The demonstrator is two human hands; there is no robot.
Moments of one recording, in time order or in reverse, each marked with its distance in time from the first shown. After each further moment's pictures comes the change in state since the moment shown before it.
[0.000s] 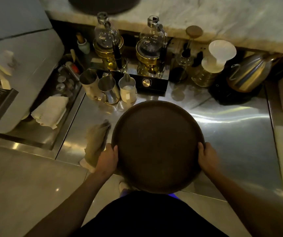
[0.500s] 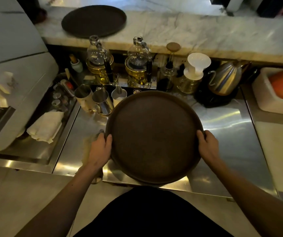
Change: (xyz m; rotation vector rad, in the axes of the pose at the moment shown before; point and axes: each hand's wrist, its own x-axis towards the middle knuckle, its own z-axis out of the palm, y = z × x) left_hand -0.002 0.040 -0.061 -0.143 0.126 0.238; right_hand -0.009 -0.034 -0.045 0.256 0.206 -0.034
